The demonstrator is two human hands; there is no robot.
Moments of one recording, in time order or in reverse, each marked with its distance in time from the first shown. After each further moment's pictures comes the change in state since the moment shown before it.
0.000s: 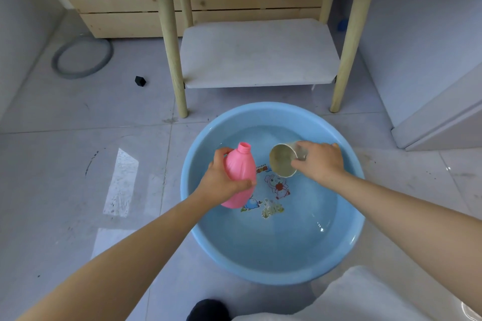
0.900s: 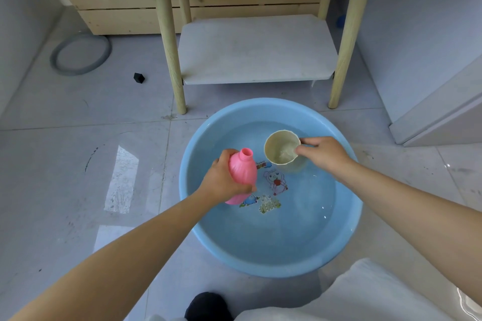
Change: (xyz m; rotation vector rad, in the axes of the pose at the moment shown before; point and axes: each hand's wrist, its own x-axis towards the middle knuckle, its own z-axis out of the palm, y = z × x) left_hand 0.002 -0.004 0.012 0.096 -0.014 0.024; right_hand -0.012 0.008 -0.018 0.742 -0.122 0.227
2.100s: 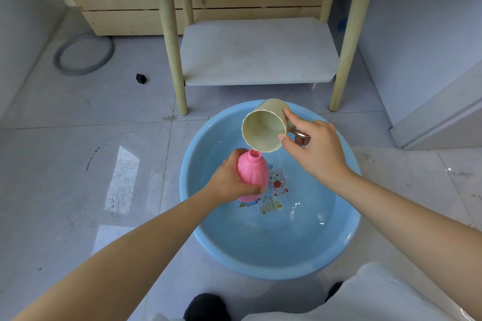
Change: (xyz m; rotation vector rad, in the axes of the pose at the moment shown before) left_hand 0.002 0.008 0.004 -0.080 -0.071 0.104; right_hand -0.030 -0.041 0.006 -0.137 0.331 -0.688
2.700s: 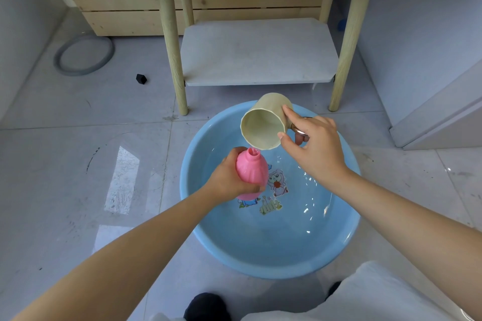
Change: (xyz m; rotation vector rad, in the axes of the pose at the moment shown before) left_hand -0.001 0.004 -0.003 -0.015 0.005 0.000; right_hand -0.001 0.000 0.002 -0.042 0.074 -0.099
